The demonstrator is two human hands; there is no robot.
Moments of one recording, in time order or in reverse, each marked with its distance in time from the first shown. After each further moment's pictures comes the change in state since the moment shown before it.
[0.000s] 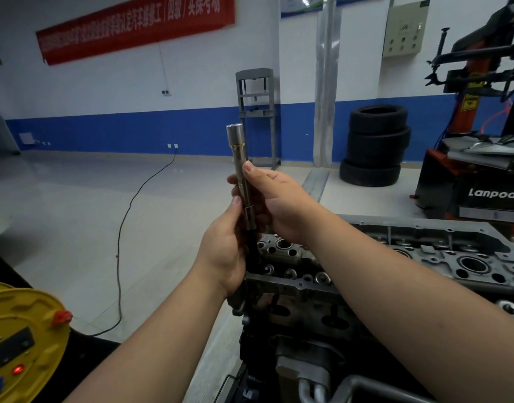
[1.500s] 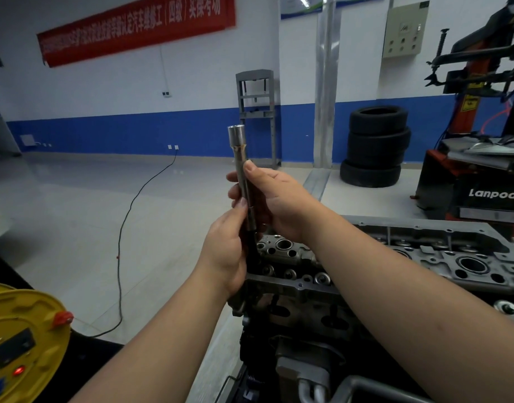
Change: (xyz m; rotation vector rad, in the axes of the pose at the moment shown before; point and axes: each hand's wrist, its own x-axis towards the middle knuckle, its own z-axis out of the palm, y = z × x) left_hand 0.000 -0.002 0.002 0.035 0.028 0.031; right_hand 0.003 0.000 -0.005 -0.022 -0.026 -0.015
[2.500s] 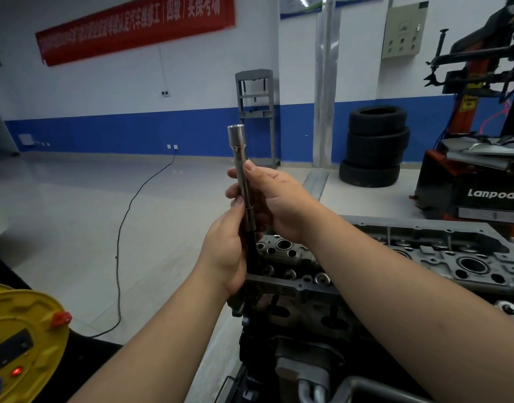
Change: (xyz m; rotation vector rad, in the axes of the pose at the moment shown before) left_hand -0.001 0.000 0.001 0.022 -0.020 0.005; right_hand 0.001 0.002 0.000 0.007 0.004 -0.007
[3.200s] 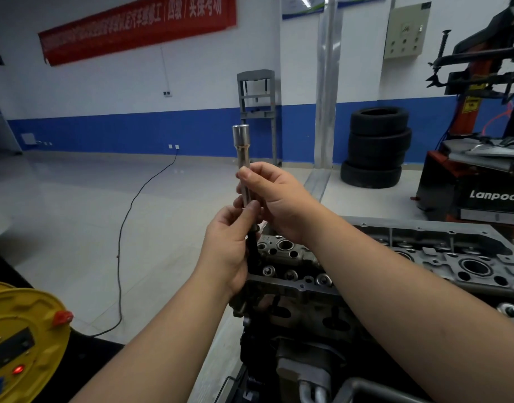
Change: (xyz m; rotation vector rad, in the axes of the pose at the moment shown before) left_hand 0.001 0.001 0.003 -0.093 0.148 0.013; right_hand 0.002 0.003 0.000 -0.009 0.042 -0.064
